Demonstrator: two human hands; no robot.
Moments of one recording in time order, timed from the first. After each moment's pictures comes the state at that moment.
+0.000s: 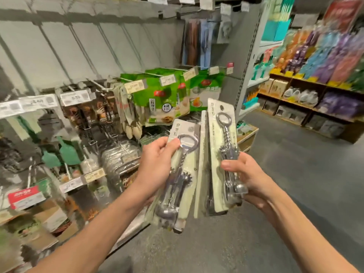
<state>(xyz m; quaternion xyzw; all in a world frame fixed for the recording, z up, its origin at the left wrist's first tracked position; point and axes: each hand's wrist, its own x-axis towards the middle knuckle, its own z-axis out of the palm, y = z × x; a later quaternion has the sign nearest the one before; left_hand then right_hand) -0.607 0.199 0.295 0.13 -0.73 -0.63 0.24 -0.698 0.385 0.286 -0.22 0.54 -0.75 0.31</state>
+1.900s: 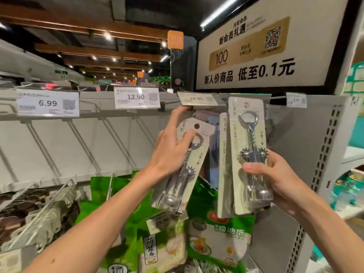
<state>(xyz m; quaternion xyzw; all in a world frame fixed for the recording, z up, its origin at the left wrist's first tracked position) -1.223 0.021 0.471 0.06 -0.82 -0.29 0.49 -1.359 0.206 0.447 -0.44 0.53 -0.68 0.24</state>
